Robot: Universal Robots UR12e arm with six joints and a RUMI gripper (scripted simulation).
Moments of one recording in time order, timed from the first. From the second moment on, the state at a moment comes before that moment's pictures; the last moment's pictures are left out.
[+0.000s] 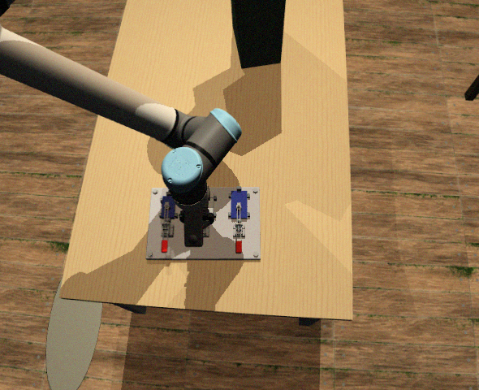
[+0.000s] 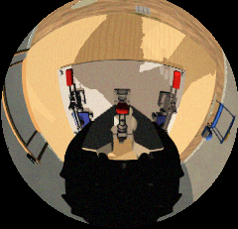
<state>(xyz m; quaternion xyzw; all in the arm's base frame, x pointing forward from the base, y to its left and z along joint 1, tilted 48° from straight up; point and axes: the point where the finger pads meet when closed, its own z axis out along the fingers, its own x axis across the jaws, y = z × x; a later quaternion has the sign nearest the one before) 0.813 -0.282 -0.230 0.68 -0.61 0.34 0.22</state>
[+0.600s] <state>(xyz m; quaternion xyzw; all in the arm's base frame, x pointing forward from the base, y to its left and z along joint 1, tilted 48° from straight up) 0.812 -0.283 -0.231 0.68 -0.61 0.34 0.22</state>
